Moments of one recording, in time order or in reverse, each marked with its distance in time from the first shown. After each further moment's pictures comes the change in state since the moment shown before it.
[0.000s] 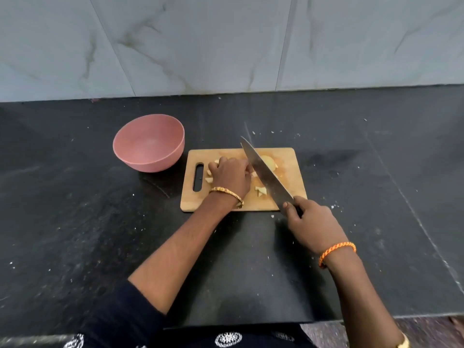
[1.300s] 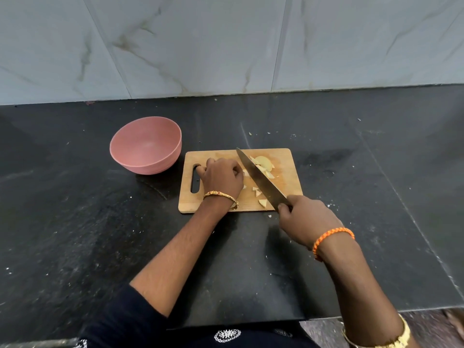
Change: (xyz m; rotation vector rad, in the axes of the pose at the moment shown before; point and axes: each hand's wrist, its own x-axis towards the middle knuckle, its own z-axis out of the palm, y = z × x) left_hand -0.004 -0.008 0.001 -0.082 0.154 -0.104; right_hand -0.008 -0.032 -0.019 -0.225 -0.166 0.079
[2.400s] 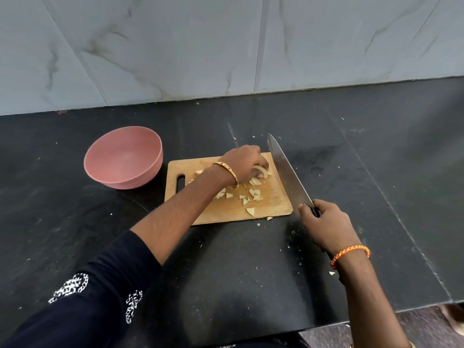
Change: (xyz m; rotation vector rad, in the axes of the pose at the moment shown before) left_hand 0.065 0.042 0.014 0.181 -0.494 0.676; right_hand 0.025 0.062 0.004 0.498 0.219 0.150
